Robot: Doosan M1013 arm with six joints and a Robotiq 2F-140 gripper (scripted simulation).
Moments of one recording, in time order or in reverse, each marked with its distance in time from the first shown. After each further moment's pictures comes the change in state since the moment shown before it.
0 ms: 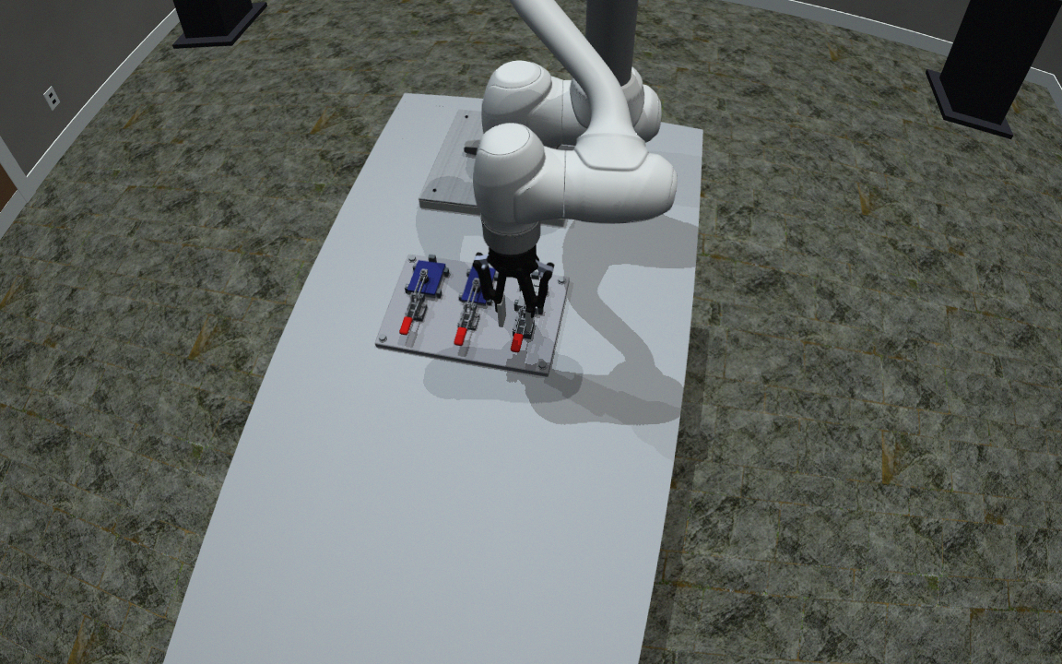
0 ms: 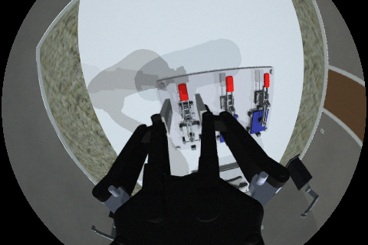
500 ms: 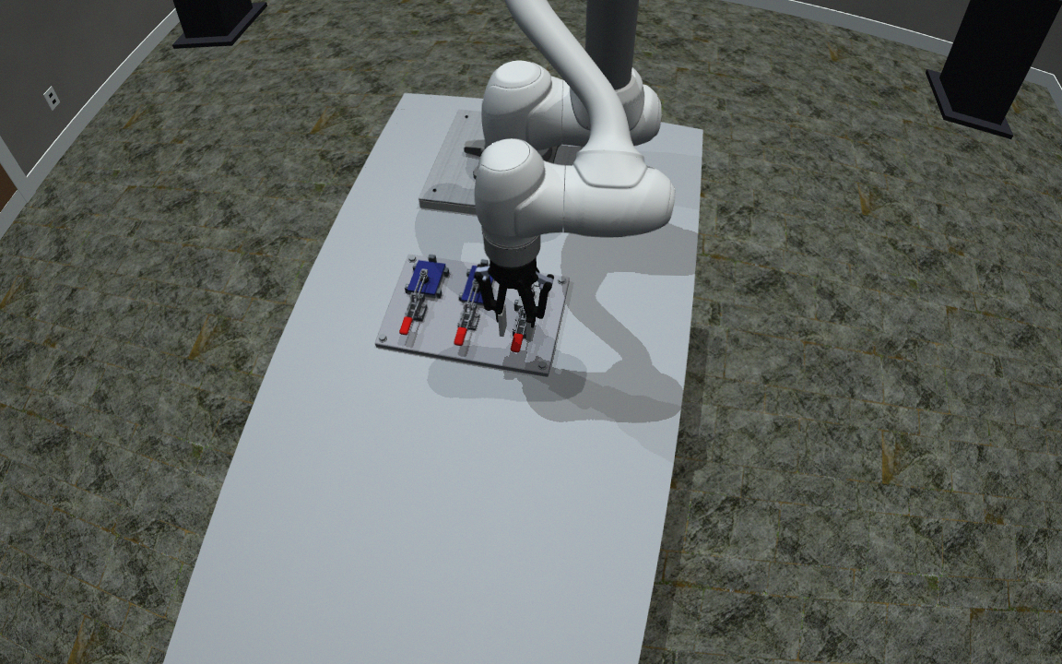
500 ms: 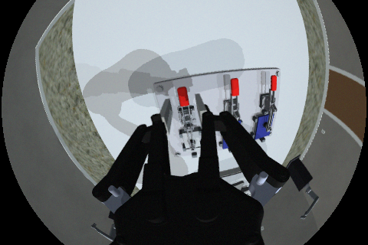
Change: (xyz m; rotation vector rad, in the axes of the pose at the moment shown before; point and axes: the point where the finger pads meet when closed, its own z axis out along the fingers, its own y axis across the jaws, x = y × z) arm 0.000 0.000 0.030 0.000 0.000 0.000
